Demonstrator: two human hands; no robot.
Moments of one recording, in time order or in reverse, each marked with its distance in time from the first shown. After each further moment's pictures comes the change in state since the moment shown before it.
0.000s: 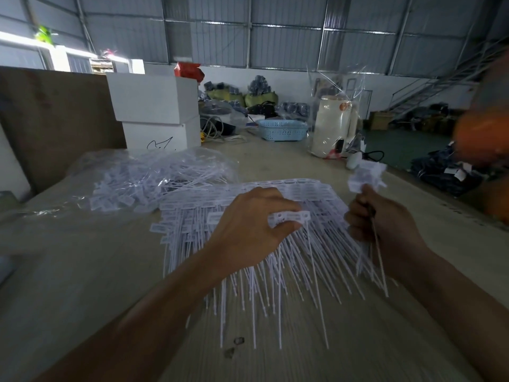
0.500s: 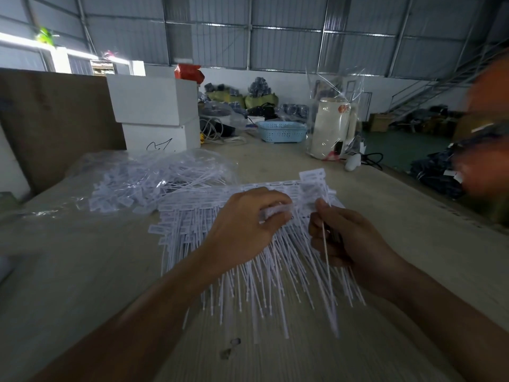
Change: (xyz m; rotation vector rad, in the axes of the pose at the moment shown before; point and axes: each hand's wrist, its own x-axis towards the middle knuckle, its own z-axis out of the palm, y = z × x) left_hand 0.002 -0.003 -0.002 -0.027 0.039 -0.005; right_hand -0.022 0.014 0.023 -0.257 -0.400 -0.048
